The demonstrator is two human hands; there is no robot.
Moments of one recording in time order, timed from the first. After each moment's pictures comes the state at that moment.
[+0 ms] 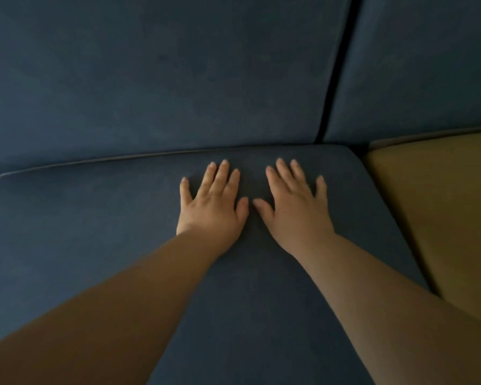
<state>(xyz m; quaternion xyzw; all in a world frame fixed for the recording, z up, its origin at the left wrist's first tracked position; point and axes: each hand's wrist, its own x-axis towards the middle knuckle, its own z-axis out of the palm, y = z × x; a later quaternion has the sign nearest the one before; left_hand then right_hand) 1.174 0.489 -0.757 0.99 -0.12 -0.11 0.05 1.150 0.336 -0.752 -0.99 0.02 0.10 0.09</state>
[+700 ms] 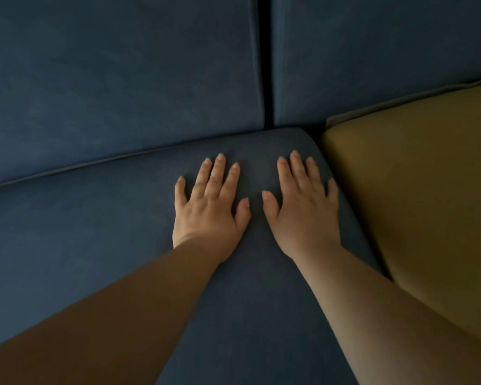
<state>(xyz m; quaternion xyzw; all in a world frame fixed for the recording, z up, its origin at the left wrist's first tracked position) 1.160 0.402 -0.775 0.99 -0.15 -0.07 0.04 1.126 0.250 -0.778 -0.98 0.13 0.06 0.12</state>
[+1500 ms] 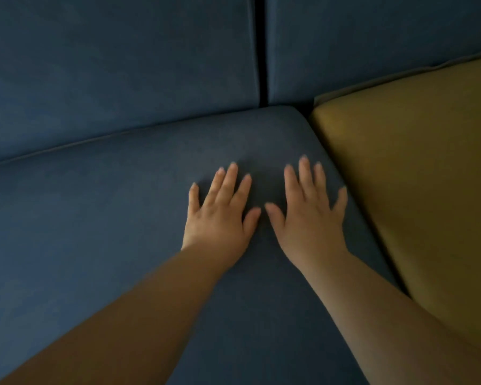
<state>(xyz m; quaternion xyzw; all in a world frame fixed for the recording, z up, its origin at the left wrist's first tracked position) 1.080 0.423 -0.750 0.97 -0.21 -0.11 0.04 1.034 0.278 -0.745 -0.98 0.14 0.07 0.12</state>
